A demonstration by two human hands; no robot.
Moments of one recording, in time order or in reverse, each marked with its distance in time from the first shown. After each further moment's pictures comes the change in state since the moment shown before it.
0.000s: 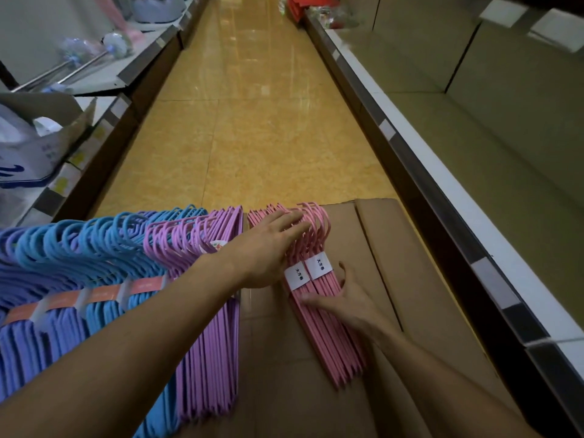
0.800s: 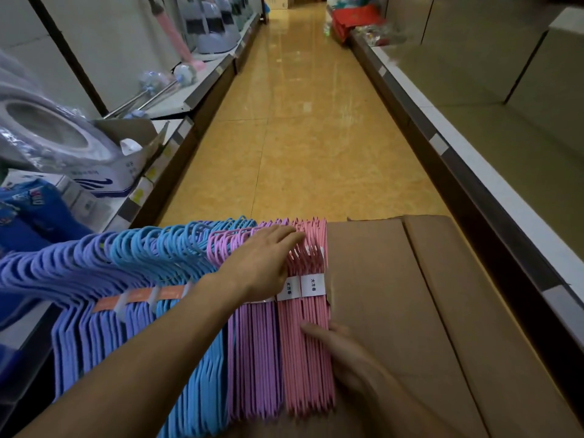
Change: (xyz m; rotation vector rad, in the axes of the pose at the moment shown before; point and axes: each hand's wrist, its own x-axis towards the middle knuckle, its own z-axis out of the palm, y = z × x) left_hand -0.056 -0.042 -0.004 0.009 0.165 -0.174; right_hand -0.010 -0.009 0.098 0.677 -0.384 0.189
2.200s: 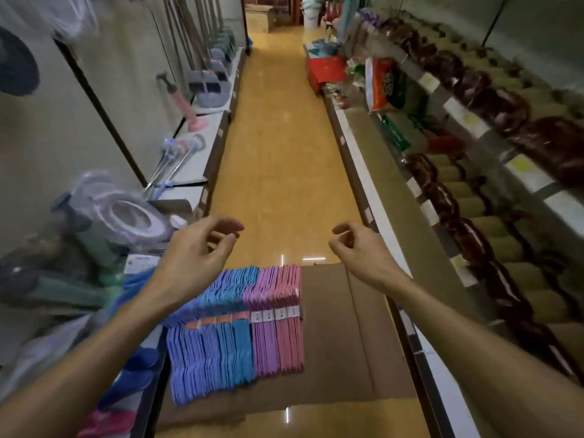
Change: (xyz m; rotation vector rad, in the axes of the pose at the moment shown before) left_hand -0.185 0.082 -0.498 -0.615 0.399 -0.211; right_hand -0.460 -0.404 0.132 -0.894 0.428 -0.588
